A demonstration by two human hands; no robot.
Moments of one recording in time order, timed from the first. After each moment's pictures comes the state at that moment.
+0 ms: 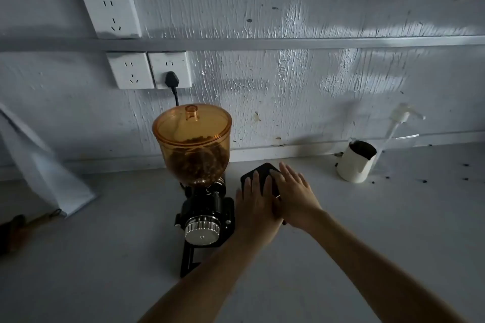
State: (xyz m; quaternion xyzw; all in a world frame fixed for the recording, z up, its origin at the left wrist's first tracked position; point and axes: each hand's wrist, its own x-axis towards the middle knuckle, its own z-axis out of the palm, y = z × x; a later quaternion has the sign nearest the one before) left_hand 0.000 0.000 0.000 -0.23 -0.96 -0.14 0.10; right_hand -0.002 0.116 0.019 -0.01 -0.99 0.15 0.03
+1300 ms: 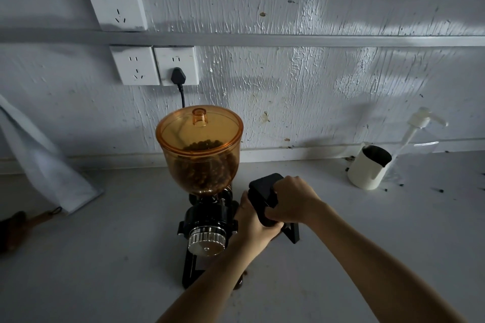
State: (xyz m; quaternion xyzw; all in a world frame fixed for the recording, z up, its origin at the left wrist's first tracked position) left_hand -0.003 -0.019 -0.002 -0.11 -0.89 -0.44 0.04; right_hand -0.029 0.106 0.039 0.07 -0.99 0.08 -0.03
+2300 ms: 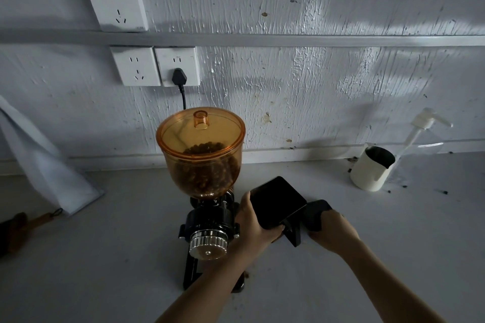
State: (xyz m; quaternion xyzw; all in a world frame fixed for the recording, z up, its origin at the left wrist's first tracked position) left_hand -0.011 -0.027 -0.019 -0.12 -0.85 -0.50 -0.03; right_hand 0.007 0.180 -0.039 -0.17 -0.97 0.13 -0.11
